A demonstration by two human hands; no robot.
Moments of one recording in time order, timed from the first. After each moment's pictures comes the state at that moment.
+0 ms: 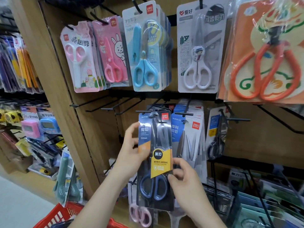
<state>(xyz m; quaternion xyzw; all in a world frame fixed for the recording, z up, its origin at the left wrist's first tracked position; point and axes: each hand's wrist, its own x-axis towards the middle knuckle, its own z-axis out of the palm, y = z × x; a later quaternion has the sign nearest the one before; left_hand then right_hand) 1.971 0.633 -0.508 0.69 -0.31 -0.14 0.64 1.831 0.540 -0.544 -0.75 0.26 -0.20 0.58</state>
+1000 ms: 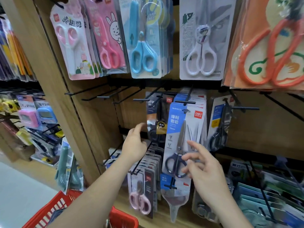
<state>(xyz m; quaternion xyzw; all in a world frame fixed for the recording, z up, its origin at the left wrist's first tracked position) 2.030 0.590 -0.556 0.87 -0.33 -0.01 0.37 1.808 0.510 -0.544 -0.74 0.26 -0.30 0.55</state>
